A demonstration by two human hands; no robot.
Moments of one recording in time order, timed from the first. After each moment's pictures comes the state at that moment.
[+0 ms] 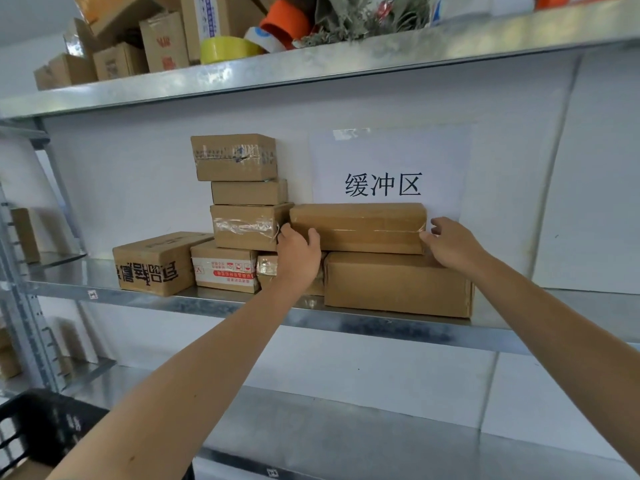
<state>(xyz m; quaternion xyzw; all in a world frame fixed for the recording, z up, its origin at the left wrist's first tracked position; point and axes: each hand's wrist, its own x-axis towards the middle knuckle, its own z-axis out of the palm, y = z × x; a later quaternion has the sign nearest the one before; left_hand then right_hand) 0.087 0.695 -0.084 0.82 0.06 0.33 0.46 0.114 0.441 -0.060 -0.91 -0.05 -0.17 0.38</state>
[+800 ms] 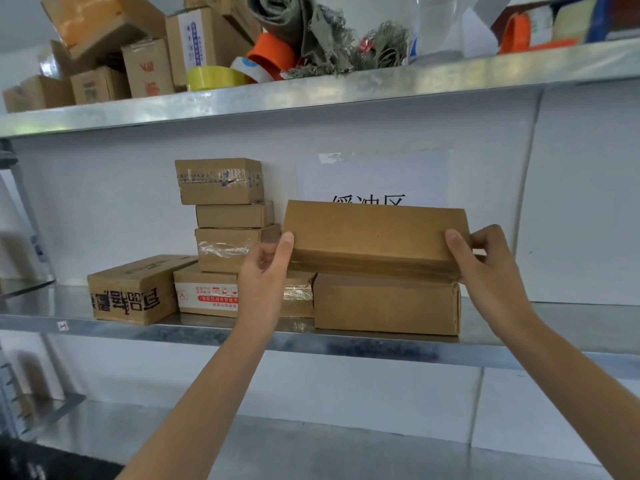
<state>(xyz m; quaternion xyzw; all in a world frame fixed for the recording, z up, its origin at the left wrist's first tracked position) 0.008 0.705 -0.070 0.66 -0.04 0.36 0.66 0.018 0.426 -0.068 -0.75 -0.06 -0.37 0.54</state>
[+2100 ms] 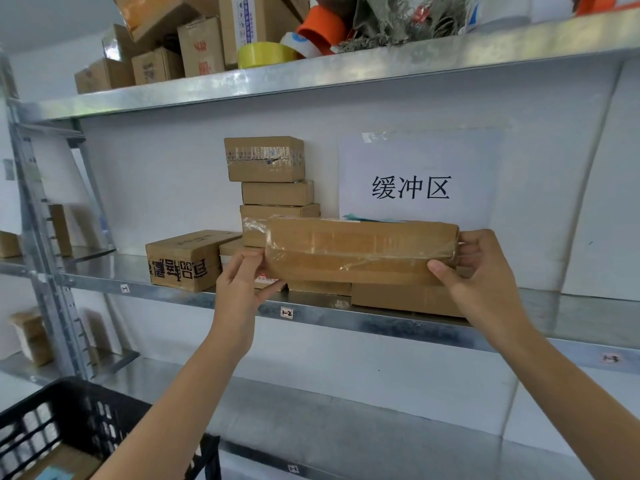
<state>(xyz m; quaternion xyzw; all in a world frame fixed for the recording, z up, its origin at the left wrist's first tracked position) -0.037 0.780 -0.105 0.54 -0.03 0.32 0.78 0.008 0.484 -0.096 -0.75 -0.15 -0.34 0.54</state>
